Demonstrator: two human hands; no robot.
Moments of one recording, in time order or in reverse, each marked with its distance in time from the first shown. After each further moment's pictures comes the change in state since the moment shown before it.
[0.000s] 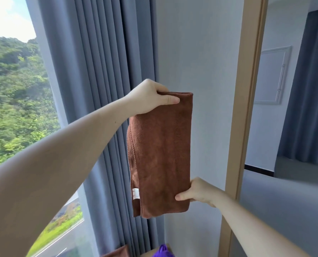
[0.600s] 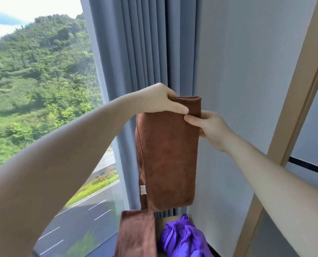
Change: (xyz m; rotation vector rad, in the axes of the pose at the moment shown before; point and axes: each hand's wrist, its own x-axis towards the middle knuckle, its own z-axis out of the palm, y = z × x) left_hand -0.070 -0.045 -0.002 0.195 -0.237 -0.296; right_hand 0.010 -0.123 0.014 0.291 0.078 -0.415
